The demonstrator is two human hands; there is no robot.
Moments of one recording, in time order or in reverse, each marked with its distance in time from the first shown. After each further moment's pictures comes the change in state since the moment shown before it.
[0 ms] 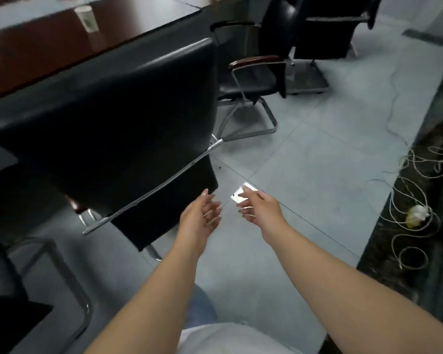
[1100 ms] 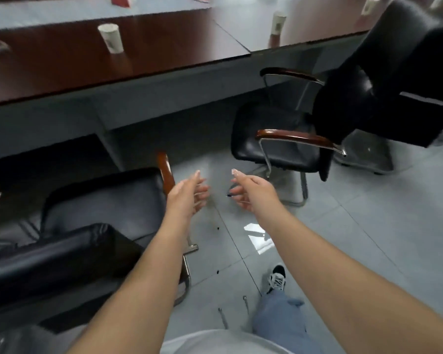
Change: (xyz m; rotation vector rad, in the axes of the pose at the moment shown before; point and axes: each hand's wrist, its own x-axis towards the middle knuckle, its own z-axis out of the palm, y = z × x) left_hand 0.301 0.217 0.251 -0.033 0.287 0.265; right_hand 0.380 -0.302 0.006 -0.215 -0.334 -0.106
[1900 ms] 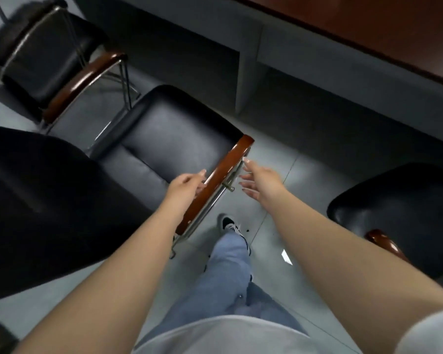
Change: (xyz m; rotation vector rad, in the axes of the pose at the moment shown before) left_hand 0.186 -0.013 -0.012 -0.169 0.849 -0.248; right_hand 0.286 -0.033 0.145 -0.596 -0.748 0.362
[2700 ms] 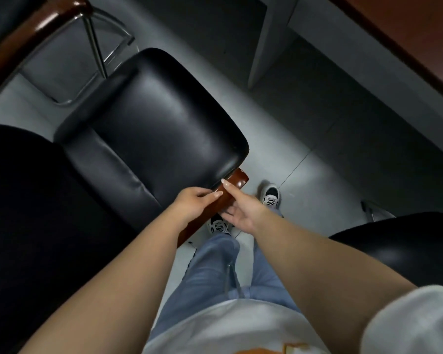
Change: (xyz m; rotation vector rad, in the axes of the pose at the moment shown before) left_hand 0.129 0.050 0.080 0.371 -0.214 -0.275; right_hand 0.160 -0.033 0.002 0.139 -0.259 0.594
